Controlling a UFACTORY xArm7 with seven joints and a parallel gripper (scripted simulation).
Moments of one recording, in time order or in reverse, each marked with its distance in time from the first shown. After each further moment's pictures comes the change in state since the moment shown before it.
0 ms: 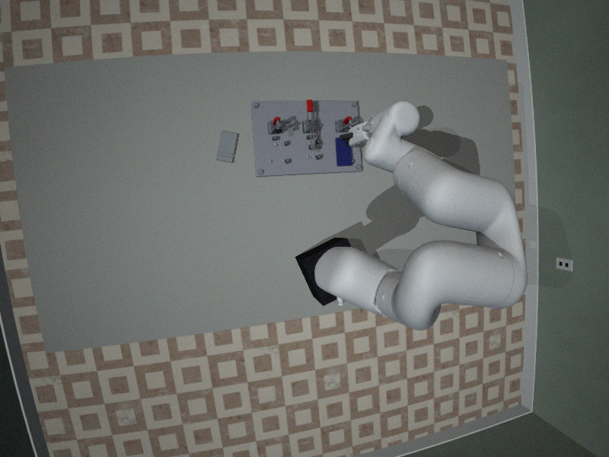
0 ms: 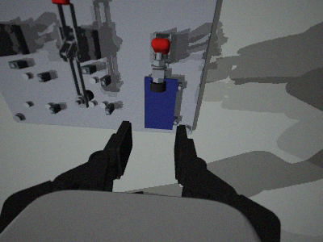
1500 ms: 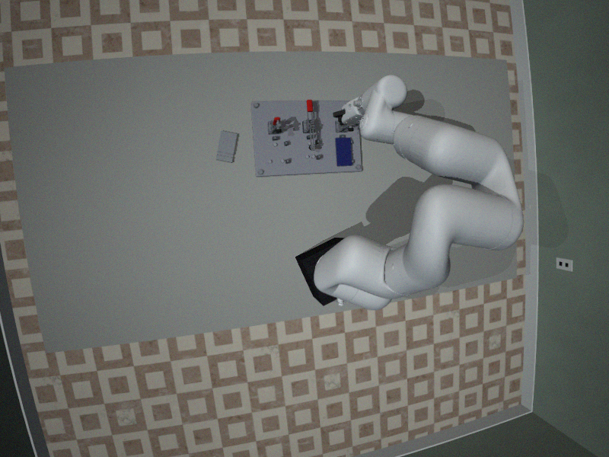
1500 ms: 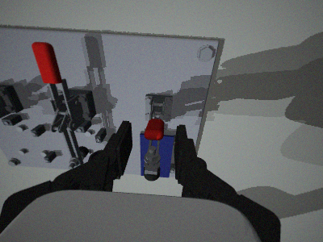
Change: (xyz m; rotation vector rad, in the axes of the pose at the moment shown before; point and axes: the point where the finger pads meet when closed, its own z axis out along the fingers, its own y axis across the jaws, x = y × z) arm 0.072 0.000 0.046 -0.001 0.000 0.001
